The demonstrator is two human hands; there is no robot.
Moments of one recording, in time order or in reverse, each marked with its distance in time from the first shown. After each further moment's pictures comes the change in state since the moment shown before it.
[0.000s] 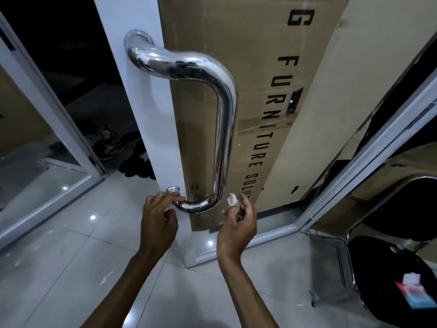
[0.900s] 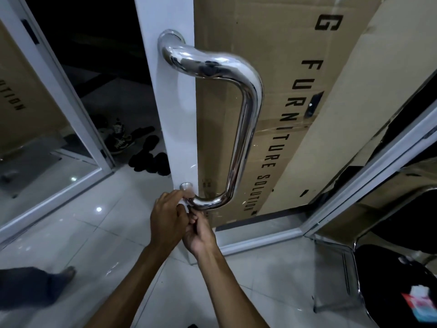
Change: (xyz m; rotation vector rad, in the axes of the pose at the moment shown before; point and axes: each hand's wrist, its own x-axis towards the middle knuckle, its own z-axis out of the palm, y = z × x) left_hand 0.002 0.002 -0.006 0.019 0.049 -0.042; right_hand -0.044 0.032 0.067 0.750 -0.482 1.212
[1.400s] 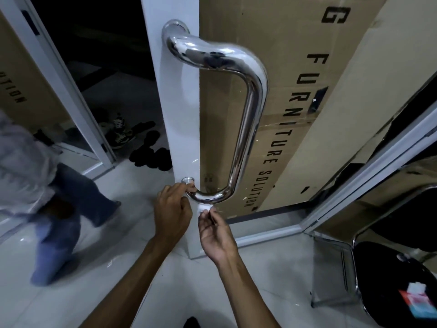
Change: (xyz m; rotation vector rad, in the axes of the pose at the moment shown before) left_hand -0.001 -0.008 0.007 0.042 0.000 0.071; right_hand -0.031 -0.027 -0.036 0.088 -0.040 -0.028
